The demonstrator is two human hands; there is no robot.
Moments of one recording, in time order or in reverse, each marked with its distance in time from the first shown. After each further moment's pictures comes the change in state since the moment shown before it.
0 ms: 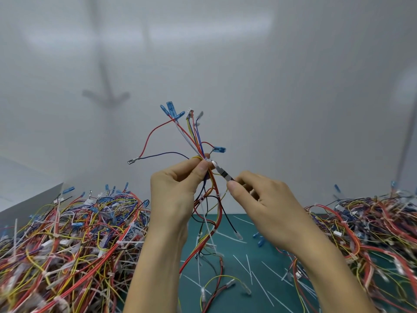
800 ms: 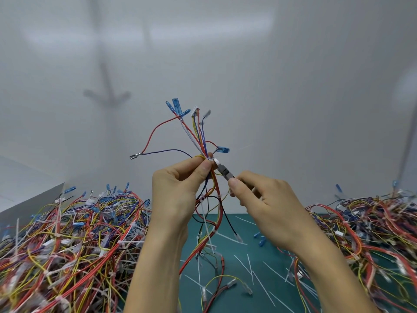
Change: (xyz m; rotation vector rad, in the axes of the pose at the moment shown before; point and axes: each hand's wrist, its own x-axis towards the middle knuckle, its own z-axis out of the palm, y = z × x) left_hand 0.000 0.002 -0.001 0.012 -0.055 0.052; right_hand -0.002 -0.004 -0.001 0.059 0.003 0.004
